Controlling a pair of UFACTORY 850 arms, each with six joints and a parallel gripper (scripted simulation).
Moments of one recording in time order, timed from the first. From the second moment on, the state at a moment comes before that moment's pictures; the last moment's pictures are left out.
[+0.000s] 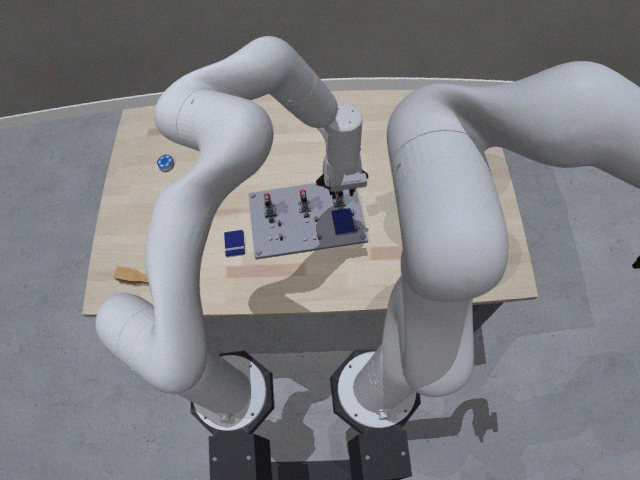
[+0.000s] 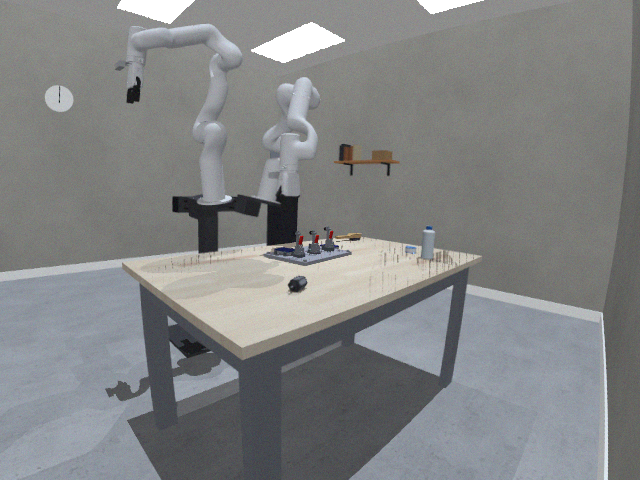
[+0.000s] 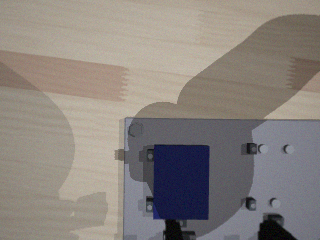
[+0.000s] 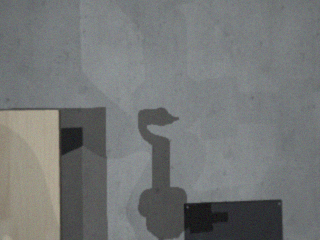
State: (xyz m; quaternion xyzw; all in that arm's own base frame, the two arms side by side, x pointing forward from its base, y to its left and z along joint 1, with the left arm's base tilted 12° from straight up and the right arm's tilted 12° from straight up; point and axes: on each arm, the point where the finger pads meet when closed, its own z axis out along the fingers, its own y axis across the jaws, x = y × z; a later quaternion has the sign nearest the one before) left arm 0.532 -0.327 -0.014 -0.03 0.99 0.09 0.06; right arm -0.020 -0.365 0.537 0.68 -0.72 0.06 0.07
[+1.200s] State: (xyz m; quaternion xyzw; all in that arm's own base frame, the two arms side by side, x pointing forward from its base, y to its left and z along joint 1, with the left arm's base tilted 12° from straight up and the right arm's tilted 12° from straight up) left arm 0.536 -0.326 -0.049 -0.03 0.99 0.09 0.05; right arm -0.020 -0.365 0.537 0.68 -0.72 0.06 0.07
